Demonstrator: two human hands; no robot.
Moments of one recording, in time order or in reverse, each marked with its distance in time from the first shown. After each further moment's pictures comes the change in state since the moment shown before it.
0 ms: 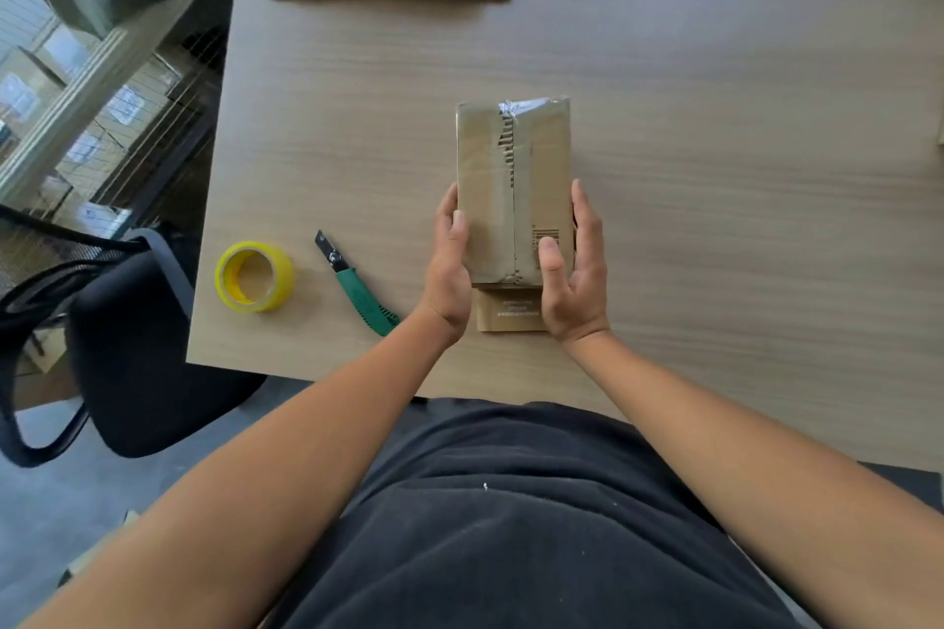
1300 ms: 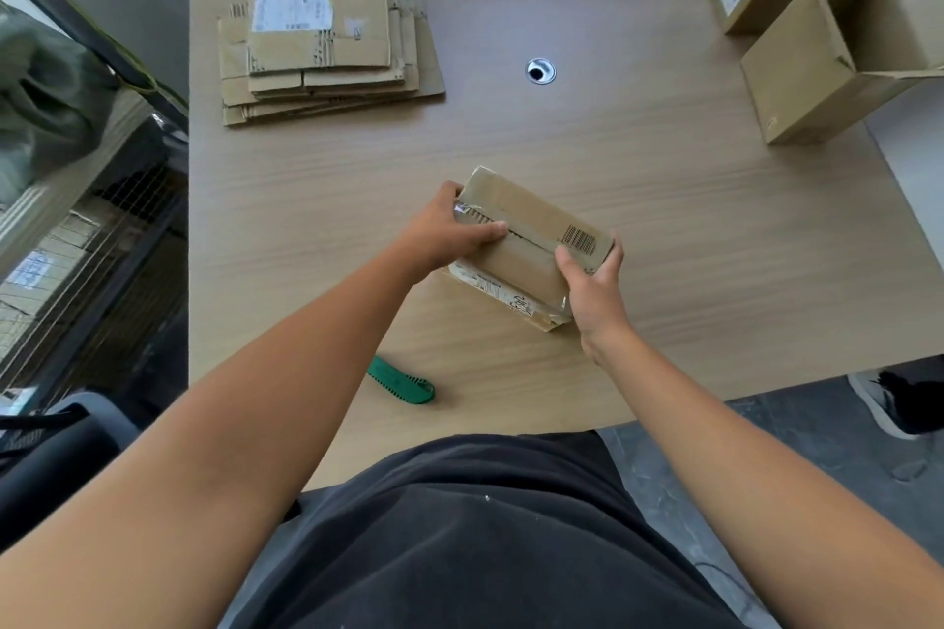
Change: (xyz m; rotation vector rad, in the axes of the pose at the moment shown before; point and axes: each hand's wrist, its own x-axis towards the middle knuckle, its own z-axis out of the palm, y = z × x) left_hand 0.106 0.080 -0.043 0.768 -0.500 0.087; right_hand -0.009 -0.053 0.019 0.134 0.339 0.644
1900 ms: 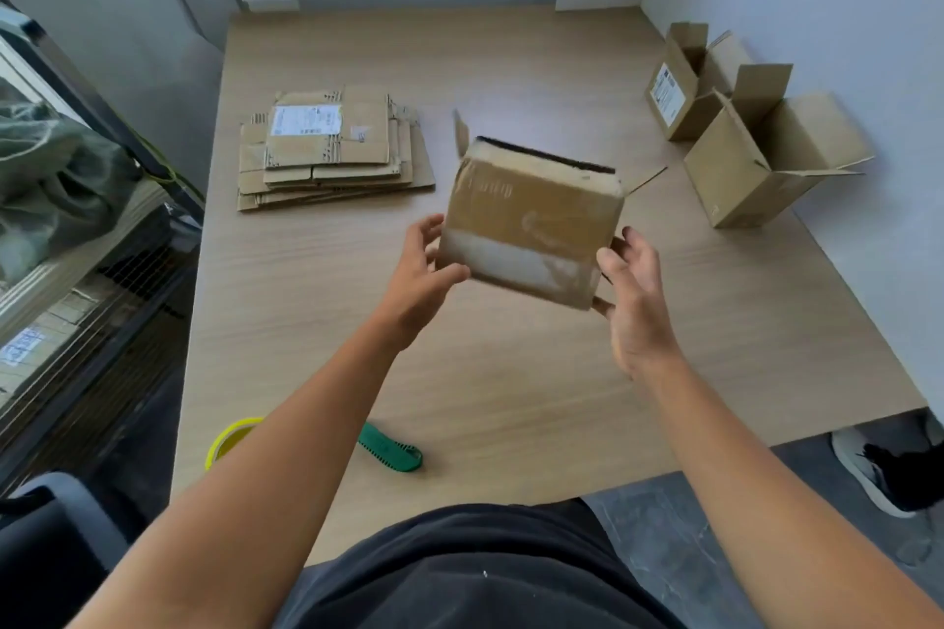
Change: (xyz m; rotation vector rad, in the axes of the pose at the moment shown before) left_hand -0.036 0.029 -0.015 -0.387 0.122 0.258; right_hand -0.017 -0.085 -0.049 0.240 -0.062 -0.340
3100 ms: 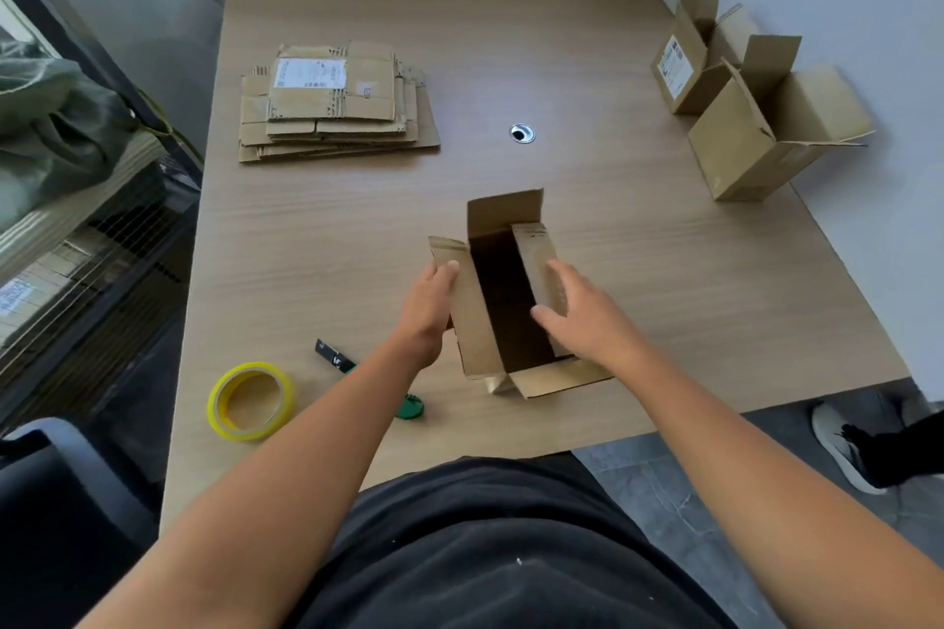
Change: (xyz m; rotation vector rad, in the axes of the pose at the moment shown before) left_hand -0.063 -0.045 0.032 -0.232 0.106 -0.375; right_hand -0.036 0.048 0.000 -1.168 -0.397 -0.035
